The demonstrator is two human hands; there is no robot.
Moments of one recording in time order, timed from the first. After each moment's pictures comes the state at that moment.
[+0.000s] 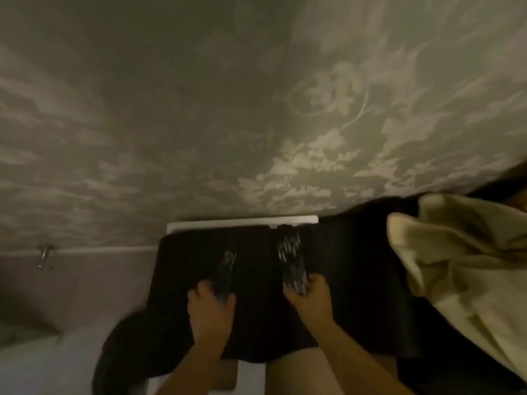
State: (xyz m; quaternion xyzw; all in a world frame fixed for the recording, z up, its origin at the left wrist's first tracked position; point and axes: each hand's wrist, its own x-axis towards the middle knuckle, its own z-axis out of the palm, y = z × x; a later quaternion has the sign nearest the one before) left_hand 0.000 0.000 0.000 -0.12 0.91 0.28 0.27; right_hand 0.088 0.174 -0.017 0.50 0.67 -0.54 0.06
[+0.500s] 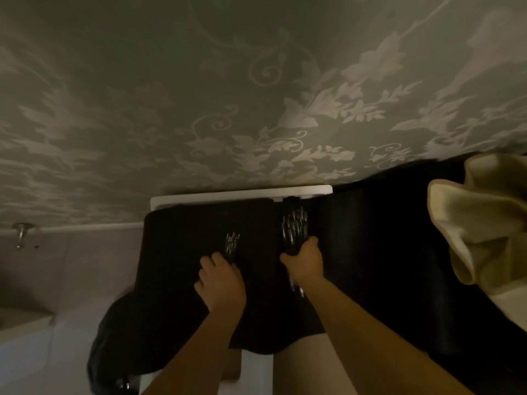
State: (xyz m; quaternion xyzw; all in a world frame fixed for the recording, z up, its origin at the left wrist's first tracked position) left_hand -0.016 0.032 -0.062 -0.02 0.97 0.06 0.24; right_hand 0.026 0.181 -0.080 0.51 0.70 -0.48 0.14
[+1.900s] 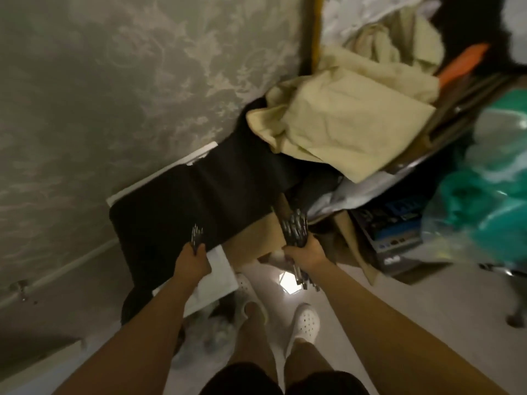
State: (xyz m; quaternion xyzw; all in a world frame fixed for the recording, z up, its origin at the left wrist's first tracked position) left_hand 0.118 -0.032 0.130 0.05 0.87 0.25 0.43; right_hand 0.323 0.119 0.152 0.67 0.48 -0.56 0.07
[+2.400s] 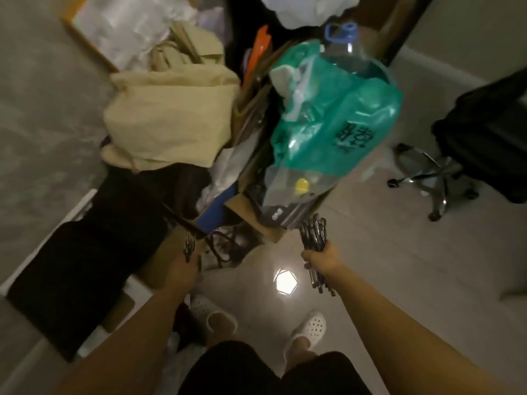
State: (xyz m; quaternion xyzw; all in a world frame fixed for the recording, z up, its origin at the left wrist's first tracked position) left_hand 0.356 0.037 0.169 0.27 0.84 0.14 0.44; right_hand 0.667 0.084 0.210 0.76 0.30 -0.56 -0.14
